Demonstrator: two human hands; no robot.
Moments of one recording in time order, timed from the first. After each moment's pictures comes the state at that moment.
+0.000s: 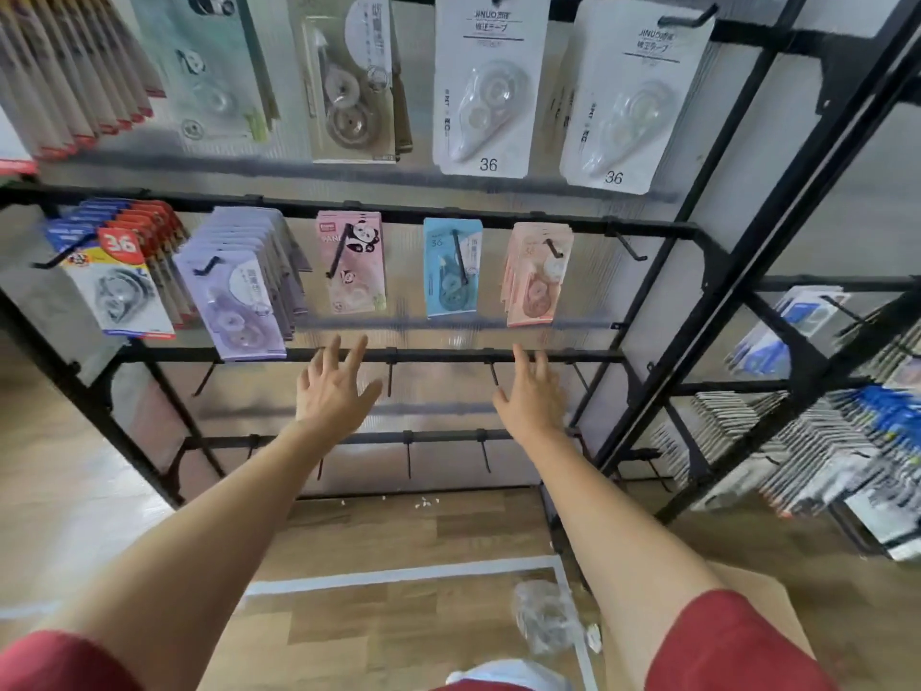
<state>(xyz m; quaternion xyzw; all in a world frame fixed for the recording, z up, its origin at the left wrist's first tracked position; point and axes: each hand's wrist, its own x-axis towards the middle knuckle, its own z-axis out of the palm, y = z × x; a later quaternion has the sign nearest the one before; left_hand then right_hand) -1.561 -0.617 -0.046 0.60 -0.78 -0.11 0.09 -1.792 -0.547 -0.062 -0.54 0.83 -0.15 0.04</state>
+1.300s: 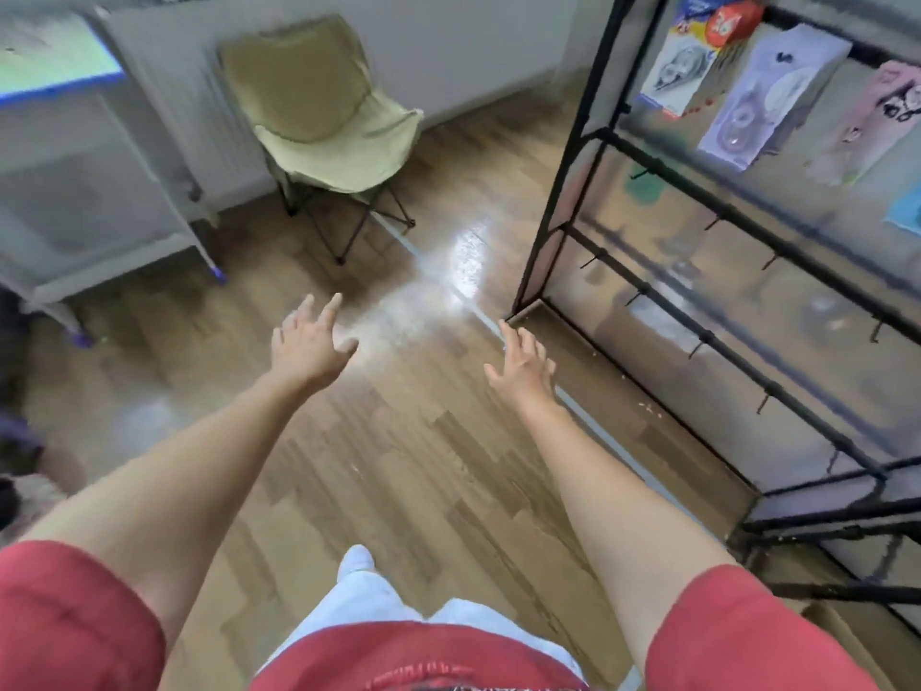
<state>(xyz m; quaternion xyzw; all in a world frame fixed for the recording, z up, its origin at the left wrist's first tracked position) -1.234 -0.090 -0.106 0.92 -0.37 -0.13 0.08 -1.450 -0.224 -0.121 -0.84 0.50 0.01 0.23</state>
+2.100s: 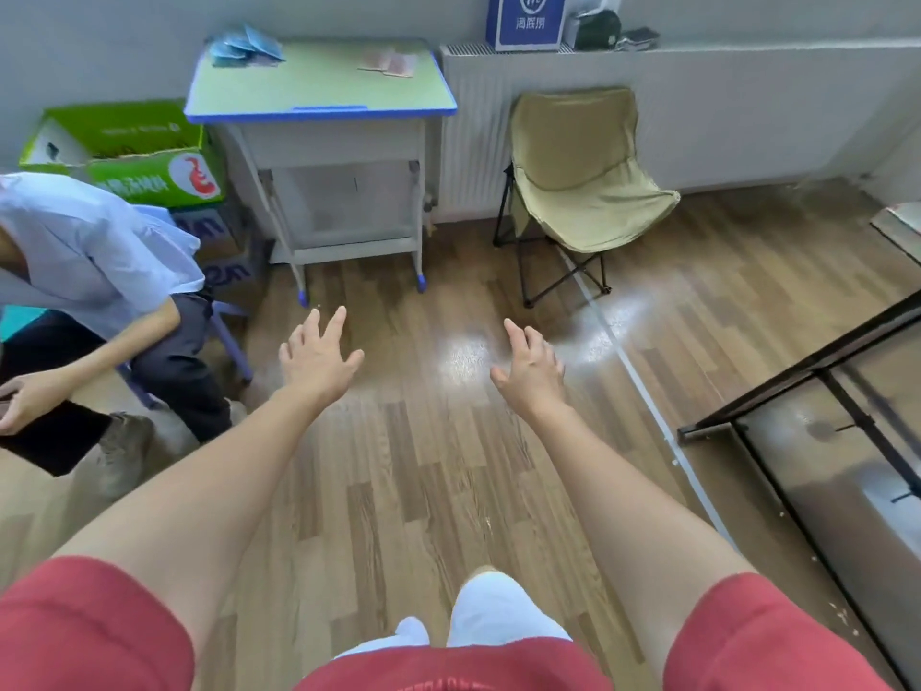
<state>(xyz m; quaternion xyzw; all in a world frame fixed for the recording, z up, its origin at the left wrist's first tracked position) -0.951 0.153 -0.097 0.97 -0.12 -0.13 0.15 -1.074 -0.064 -0.108 -0.93 0.28 0.03 0.22</state>
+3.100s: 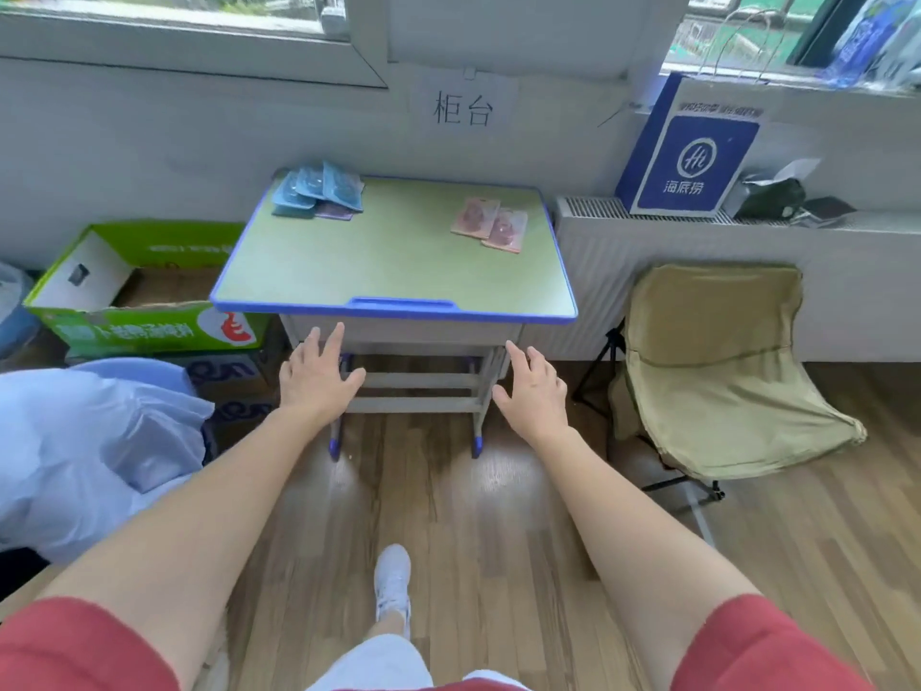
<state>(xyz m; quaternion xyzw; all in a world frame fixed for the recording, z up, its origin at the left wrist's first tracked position) -0.408 0.037 -0.091 0.98 -0.04 -0.07 0.16 -0.489 -0.208 -0.099 -0.97 0.17 0.03 0.18</state>
